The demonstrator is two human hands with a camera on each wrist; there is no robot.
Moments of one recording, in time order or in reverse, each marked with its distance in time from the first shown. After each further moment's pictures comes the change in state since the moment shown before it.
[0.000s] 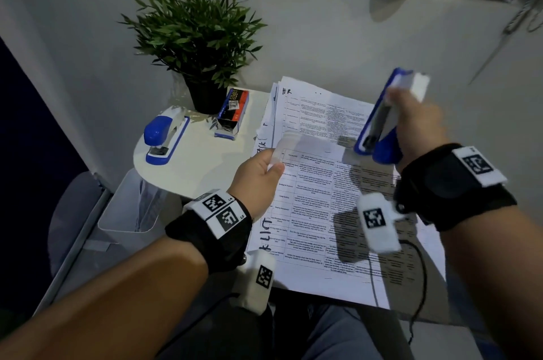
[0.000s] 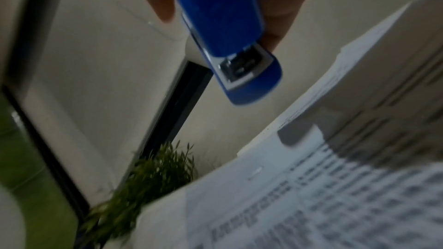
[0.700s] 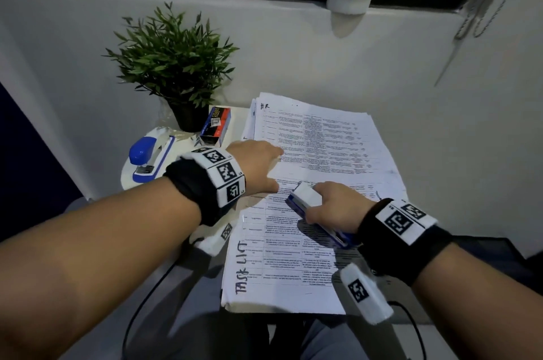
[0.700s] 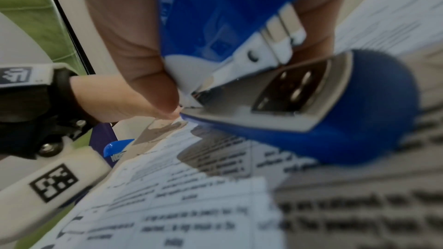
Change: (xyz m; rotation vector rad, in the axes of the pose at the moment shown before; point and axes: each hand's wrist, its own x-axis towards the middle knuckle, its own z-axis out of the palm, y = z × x) left_hand 0.027 0.081 0.003 1.442 -0.403 0.207; right_hand -0.059 0.051 -0.008 -0.935 -0.793 0.001
